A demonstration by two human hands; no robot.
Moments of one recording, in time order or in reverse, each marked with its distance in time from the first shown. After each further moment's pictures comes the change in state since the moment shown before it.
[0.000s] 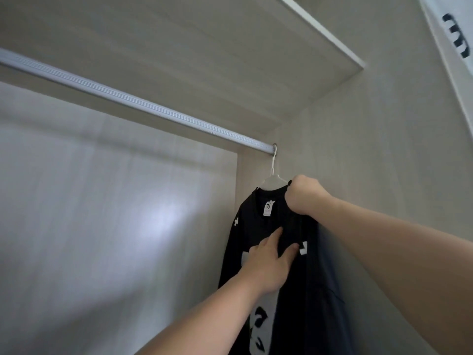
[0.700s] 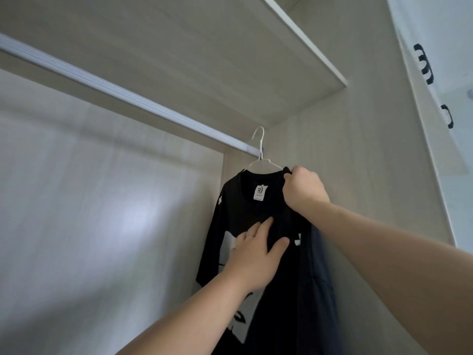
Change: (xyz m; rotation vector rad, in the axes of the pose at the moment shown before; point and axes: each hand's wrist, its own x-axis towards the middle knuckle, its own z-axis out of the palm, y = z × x) left_hand -0.024 0.030 -0.012 0.061 0.063 0.131; right_hand -0.008 0.012 -0.019 0.026 0.355 -0.085
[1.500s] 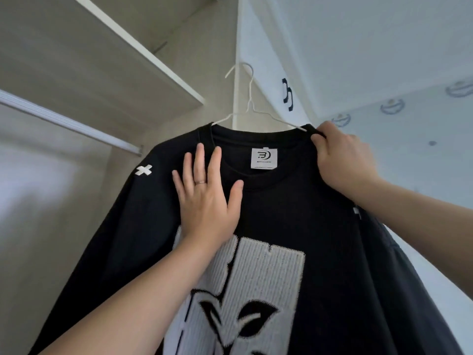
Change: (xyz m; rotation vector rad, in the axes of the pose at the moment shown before) left_hand -0.003 0.254 0.081 0.145 0.670 0.302; right_hand -0.046 0.168 -0.346 -0.487 0.414 -0.249
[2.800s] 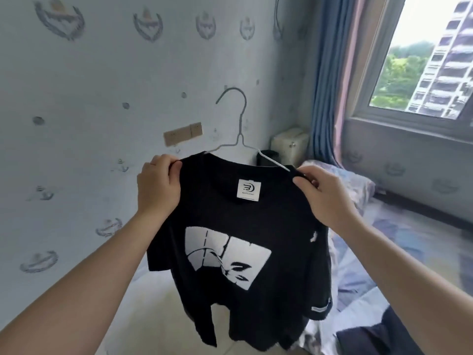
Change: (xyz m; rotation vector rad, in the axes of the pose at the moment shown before) left_hand -0.494 0.602 0.381 -1.268 -1.012 0.041; right_hand -0.487 0.473 -0.333 -0.697 -0.291 1.046
